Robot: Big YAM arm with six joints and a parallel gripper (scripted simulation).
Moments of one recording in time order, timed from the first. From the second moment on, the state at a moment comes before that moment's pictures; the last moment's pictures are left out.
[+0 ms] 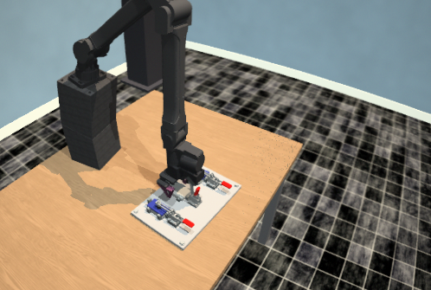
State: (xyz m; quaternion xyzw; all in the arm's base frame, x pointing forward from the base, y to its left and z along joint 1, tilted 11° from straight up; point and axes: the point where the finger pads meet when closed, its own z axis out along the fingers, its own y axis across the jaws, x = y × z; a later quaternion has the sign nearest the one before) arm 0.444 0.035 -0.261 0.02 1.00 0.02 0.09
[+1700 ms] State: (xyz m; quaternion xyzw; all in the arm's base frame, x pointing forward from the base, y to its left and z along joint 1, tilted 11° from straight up) arm 0.444 0.035 -0.261 0.02 1.00 0.02 0.09
